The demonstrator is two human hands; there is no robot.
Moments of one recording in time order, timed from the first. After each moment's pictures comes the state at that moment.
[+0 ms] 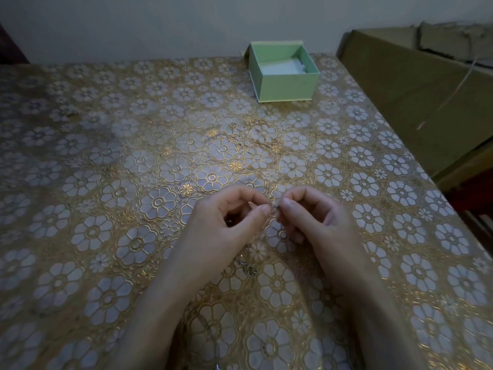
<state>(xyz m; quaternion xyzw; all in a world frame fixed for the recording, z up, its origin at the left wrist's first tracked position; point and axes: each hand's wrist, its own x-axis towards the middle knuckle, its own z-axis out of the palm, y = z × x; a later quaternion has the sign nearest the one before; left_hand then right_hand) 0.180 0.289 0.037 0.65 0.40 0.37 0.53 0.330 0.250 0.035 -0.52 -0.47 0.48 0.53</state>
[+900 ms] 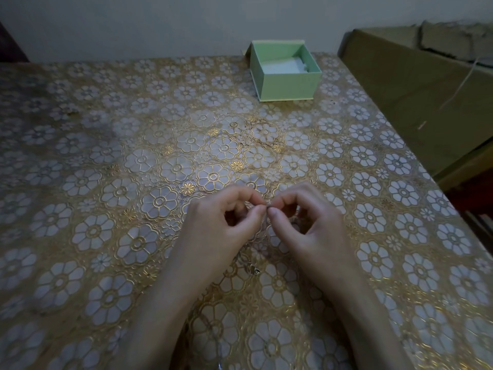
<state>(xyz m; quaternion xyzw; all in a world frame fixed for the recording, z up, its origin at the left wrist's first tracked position) 0.179 0.291 0.029 0.70 0.44 0.39 0.41 0.321 0.256 0.020 -0.58 -0.61 0.24 0.49</state>
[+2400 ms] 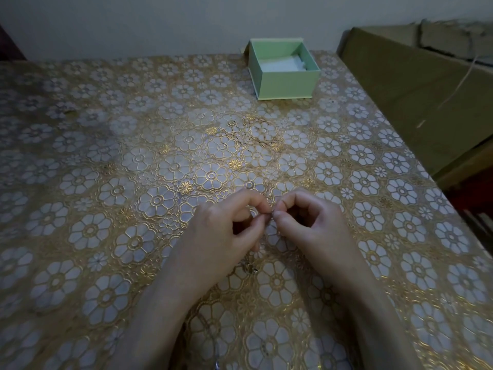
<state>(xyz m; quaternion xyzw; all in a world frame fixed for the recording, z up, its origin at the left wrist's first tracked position) 0.178 0.290 0.022 0.79 0.37 0.35 0.36 0.328 0.256 0.023 -0.57 -0.53 0.40 0.49</state>
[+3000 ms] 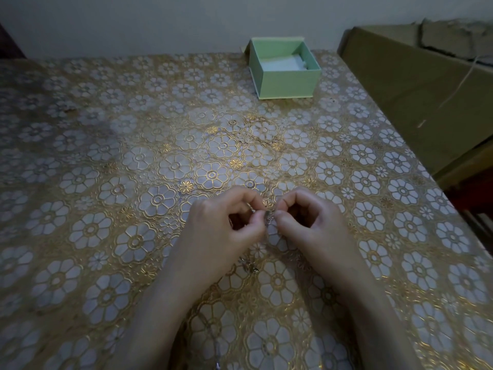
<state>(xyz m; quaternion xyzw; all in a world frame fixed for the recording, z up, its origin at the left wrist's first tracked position) 0.180 0.290 0.026 0.74 0.43 0.36 0.36 0.327 0.256 0.023 -0.58 -0.54 0.38 0.48</state>
